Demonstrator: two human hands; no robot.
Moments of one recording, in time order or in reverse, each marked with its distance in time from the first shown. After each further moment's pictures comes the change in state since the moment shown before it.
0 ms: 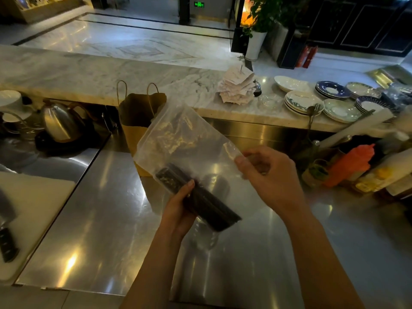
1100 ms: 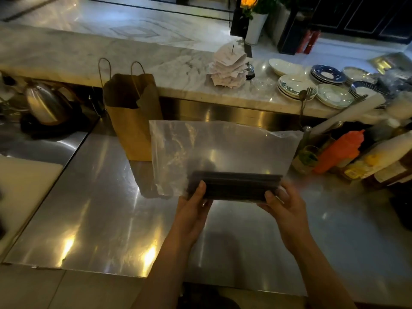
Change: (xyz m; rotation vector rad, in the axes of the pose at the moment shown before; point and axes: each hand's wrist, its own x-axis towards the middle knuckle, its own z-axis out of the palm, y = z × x) left_hand -0.014 -0.078 0.010 0.022 0.108 0.009; right_hand -0.080 0.140 -0.022 0.607 0.094 0.316
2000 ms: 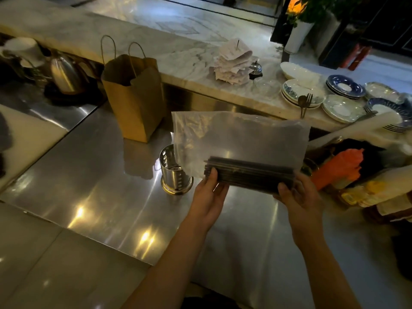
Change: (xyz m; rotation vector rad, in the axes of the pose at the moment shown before) left_hand 0.030 -0.121 0.099 -0.188 0.011 0.111; right_hand 0.055 -0.026 -0.124 -0.154 -0.105 -0.142
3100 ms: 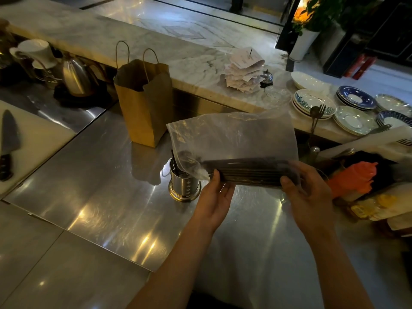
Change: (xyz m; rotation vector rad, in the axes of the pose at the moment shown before) left_hand 0.013 0.023 -0.001 -0.168 0.055 -0.040; right_hand 0.022 -0.037 0.030 -0.310 -0.077 -0.167
